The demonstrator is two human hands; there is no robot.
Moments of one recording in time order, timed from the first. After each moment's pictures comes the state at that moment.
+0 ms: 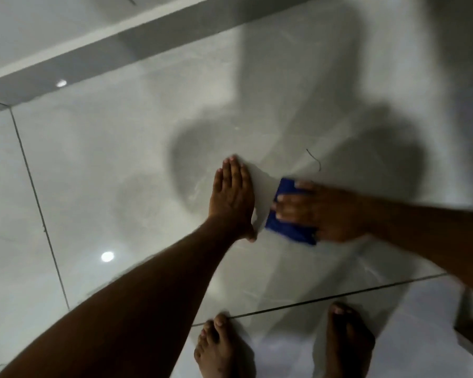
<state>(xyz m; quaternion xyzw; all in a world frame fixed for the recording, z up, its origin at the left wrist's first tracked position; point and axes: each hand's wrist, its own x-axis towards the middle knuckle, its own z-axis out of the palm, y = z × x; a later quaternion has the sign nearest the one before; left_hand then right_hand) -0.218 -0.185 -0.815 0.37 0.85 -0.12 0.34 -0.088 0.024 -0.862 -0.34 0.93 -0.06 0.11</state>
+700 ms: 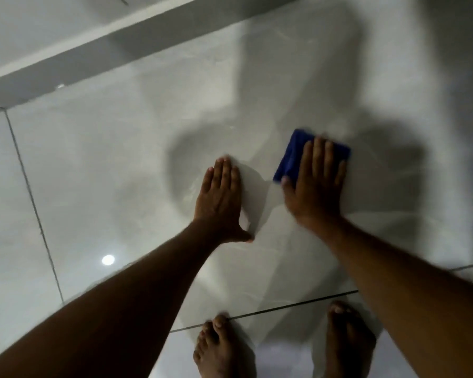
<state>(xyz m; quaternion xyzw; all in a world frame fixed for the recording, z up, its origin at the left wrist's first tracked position) -0.222 -0.215 -0.821 0.41 0.86 -0.09 0.28 -0.116 -0.044 -0.866 0.28 0.95 -0.11 0.06</state>
